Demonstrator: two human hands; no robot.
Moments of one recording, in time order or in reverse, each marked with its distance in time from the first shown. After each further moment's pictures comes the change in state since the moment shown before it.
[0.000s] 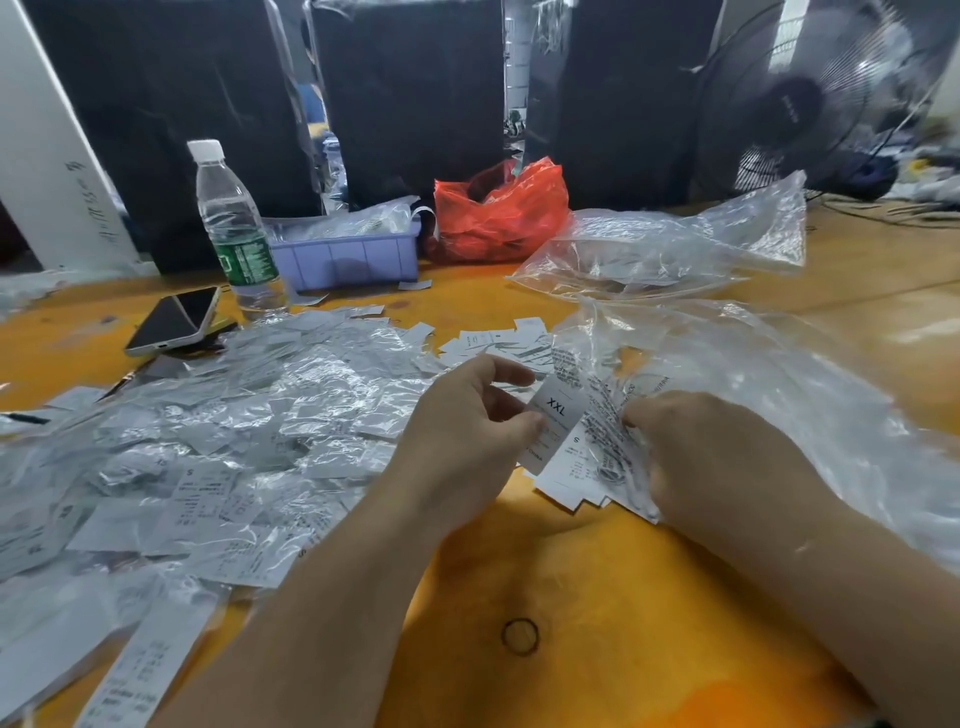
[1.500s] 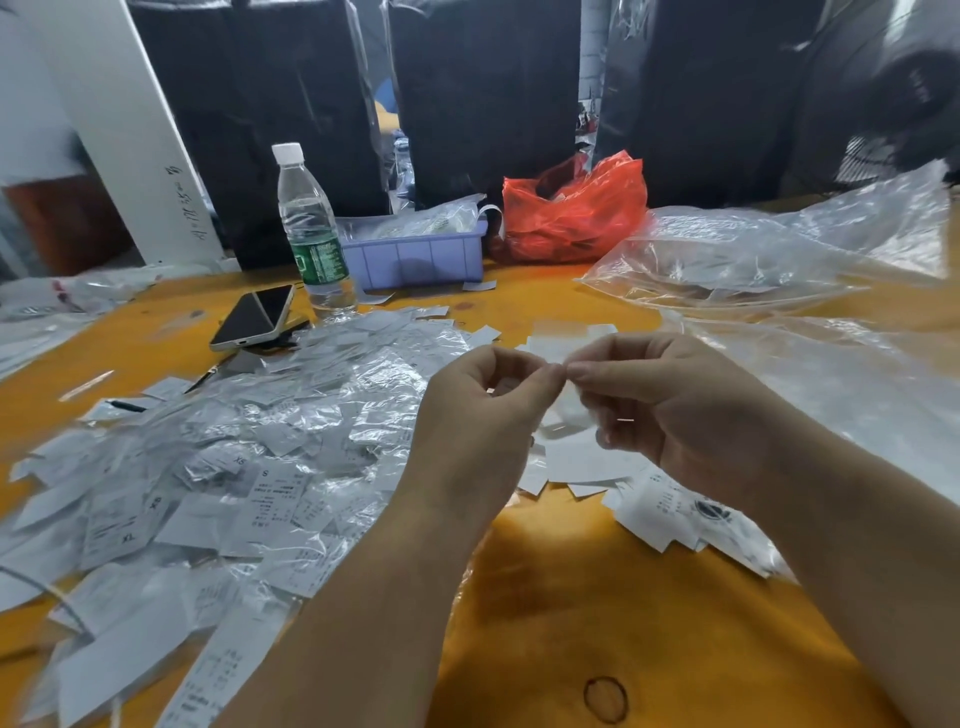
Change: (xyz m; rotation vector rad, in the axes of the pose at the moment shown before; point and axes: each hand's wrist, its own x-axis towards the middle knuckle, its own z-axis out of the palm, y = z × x) left_hand 0.000 0.009 -0.027 -0.177 0.276 -0.009; right_hand 0.073 -0.046 -0.005 1.599 -0.308 0.050
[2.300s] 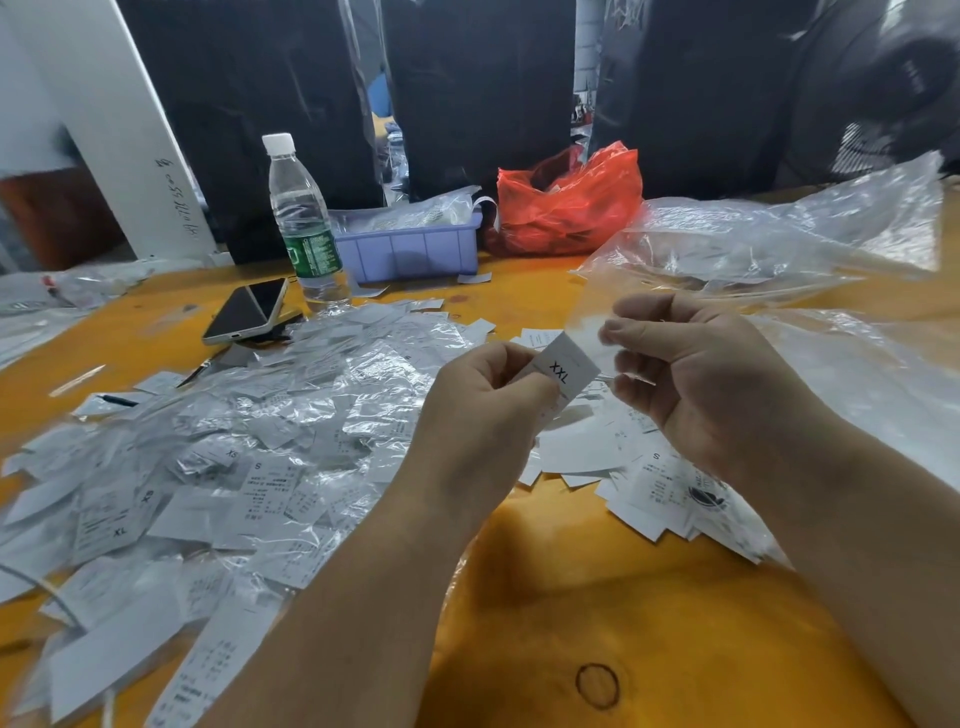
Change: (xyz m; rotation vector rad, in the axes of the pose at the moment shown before) left_hand -0.001 0.002 0.003 0.027 -0.097 -0.060; right_hand 0.008 0.004 -0.012 0.257 0.274 -0.103
